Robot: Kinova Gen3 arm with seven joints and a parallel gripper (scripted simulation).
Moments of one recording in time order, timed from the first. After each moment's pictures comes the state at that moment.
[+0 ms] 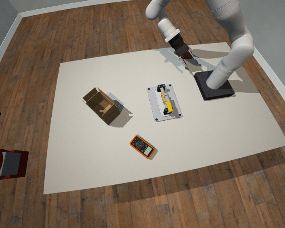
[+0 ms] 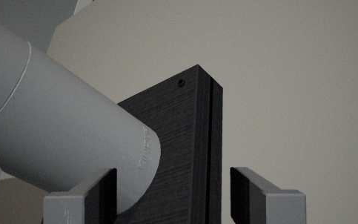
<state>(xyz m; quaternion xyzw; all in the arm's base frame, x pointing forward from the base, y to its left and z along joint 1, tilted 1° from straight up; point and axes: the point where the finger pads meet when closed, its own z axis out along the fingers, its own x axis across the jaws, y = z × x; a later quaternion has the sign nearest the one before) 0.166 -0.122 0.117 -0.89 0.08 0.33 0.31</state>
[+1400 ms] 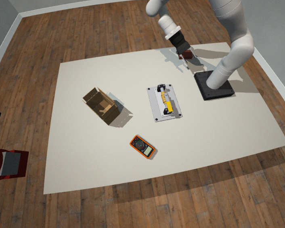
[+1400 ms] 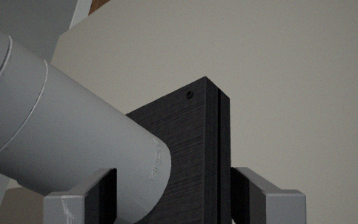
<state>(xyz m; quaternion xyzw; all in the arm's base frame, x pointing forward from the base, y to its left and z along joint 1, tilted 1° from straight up) 0.167 -0.121 0.134 -0.89 0.08 0.33 0.31</state>
